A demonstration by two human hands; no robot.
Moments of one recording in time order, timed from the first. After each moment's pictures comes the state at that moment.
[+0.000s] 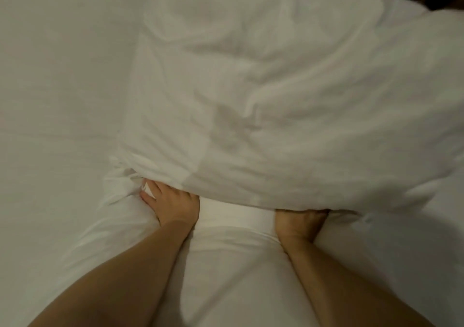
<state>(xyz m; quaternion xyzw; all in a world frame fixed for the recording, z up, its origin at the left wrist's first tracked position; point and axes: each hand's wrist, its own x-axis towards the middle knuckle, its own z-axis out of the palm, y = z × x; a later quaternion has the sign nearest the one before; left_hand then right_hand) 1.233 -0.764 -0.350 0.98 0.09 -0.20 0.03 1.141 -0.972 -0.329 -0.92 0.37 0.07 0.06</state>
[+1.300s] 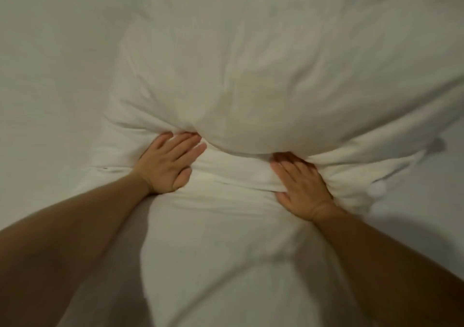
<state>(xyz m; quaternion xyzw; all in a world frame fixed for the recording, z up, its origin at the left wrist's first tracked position) 1.315 -0.751 -0.322 0.85 -0.51 0.11 0.07 1.169 -1.065 -0.321 -0.99 -0.13 -0.08 0.05</state>
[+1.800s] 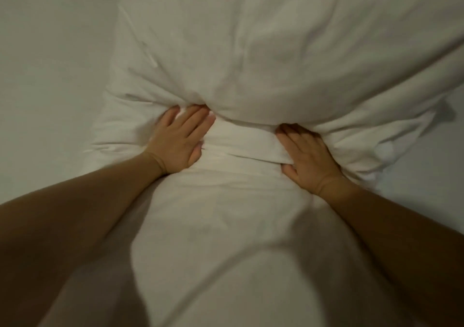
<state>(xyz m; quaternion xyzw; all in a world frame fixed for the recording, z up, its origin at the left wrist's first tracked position) 1.306 -0.764 -0.312 0.87 -0.49 0.05 0.03 1.173 -1.056 -0.306 -0.99 -0.10 -0.01 0.07</state>
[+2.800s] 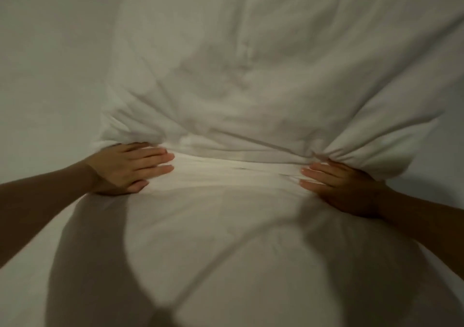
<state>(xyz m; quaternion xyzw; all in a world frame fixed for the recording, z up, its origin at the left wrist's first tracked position) 1.356 -0.642 -0.319 0.72 -0.69 -0.08 -0.04 1.125 -1.117 -0.285 -0.96 -0.24 0.16 0.05</state>
